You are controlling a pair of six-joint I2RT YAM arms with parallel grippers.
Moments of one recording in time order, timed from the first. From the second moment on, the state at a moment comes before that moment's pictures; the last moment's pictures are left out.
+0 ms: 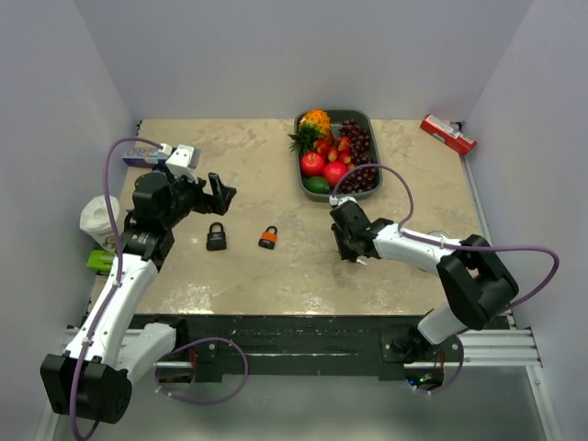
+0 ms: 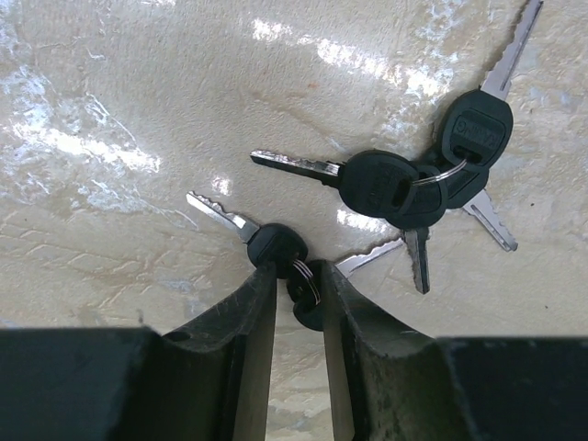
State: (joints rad) left arm -0.15 0.94 0.82 -0.14 0.30 -0.15; right arm 0.65 1.53 0.82 -0.36 0.24 0.31
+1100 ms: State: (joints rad) left arm -0.18 0.97 0.77 0.03 0.70 -0.18; right arm 0.65 1.25 0.82 -0.18 -0.02 0.35
